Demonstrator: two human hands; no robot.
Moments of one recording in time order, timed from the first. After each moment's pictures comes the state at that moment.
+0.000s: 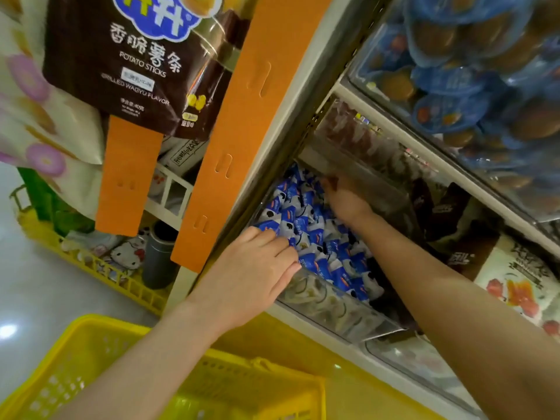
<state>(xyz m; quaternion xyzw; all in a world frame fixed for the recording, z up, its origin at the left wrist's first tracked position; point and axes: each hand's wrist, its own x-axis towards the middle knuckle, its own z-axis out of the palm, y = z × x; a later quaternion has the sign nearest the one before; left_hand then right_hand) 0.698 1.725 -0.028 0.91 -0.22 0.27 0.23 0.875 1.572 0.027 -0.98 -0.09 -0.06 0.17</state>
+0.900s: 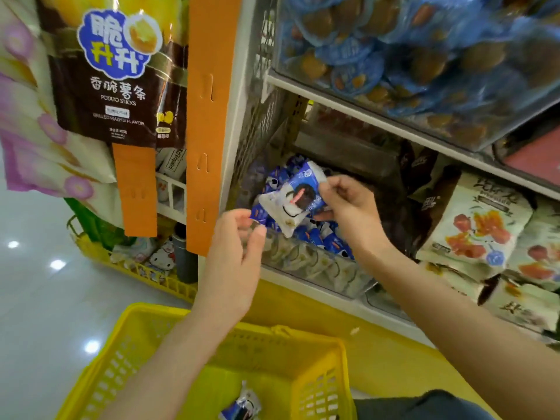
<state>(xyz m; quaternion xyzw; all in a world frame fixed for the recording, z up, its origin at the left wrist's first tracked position) 0.646 1.707 -0.006 0.78 0.04 0.17 0.60 0.731 1.557 0.047 -0.78 -0.12 -0.04 0.62</state>
